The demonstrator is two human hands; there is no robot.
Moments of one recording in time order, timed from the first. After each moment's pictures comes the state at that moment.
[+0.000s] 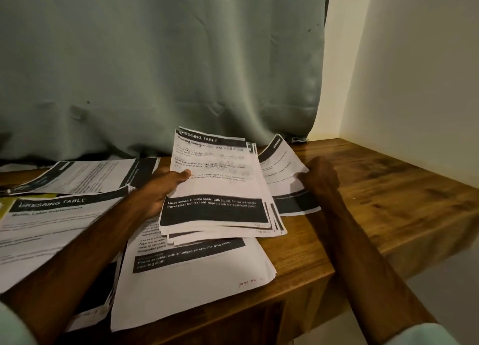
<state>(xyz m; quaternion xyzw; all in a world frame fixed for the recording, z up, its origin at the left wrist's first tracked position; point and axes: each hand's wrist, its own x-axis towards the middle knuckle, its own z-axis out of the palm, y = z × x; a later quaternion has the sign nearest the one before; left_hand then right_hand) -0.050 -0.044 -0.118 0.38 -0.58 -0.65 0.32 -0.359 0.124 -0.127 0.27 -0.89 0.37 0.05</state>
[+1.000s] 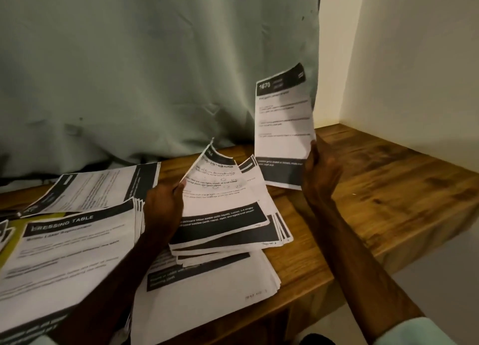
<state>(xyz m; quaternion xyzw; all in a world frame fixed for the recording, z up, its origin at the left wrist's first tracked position) -0.052 -0.057 -0.160 0.40 -0.79 -0.15 0.43 -0.342 0.127 -0.128 0.33 -0.67 0.57 0.34</state>
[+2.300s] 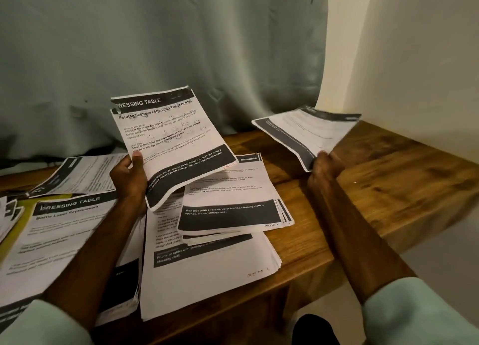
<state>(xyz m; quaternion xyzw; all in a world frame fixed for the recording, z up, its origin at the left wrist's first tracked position) -0.012 -0.083 -0.121 0.43 -0.51 -0.48 0.58 -0.369 0.100 -0.148 -0.01 -0.54 0.84 -0.02</state>
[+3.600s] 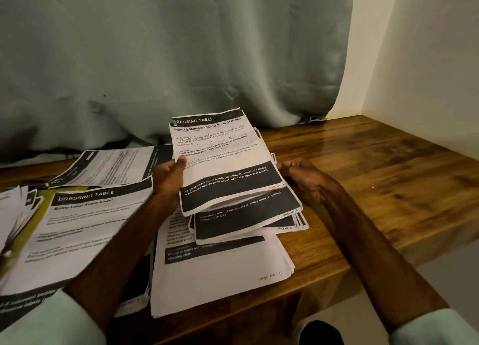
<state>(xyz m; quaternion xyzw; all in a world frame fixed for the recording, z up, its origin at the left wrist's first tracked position) -0.041 -0.053 -0.121 0.47 -0.54 -0.54 0.44 -0.282 0.120 -0.110 0.36 -0.63 0.56 -0.41</state>
